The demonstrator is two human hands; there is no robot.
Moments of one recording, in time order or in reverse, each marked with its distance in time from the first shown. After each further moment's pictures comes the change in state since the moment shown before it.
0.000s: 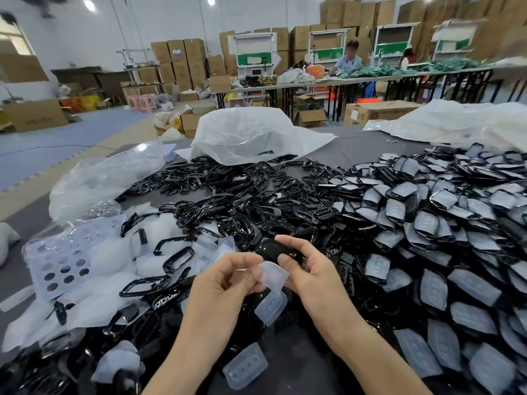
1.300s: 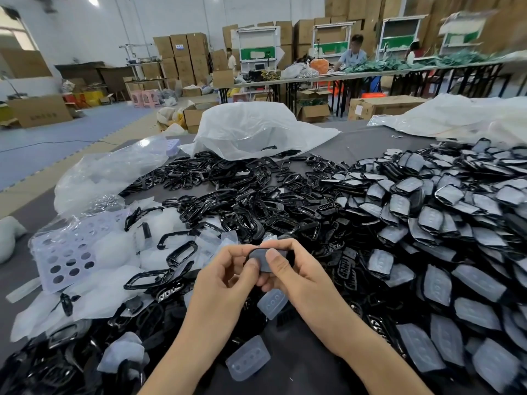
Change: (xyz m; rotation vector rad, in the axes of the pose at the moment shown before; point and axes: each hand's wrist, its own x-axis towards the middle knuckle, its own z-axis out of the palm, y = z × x) left_hand 0.001 -0.008 -0.006 0.146 -0.030 0.149; right_hand -0.011 -0.003 0.010 0.005 -0.232 -0.069
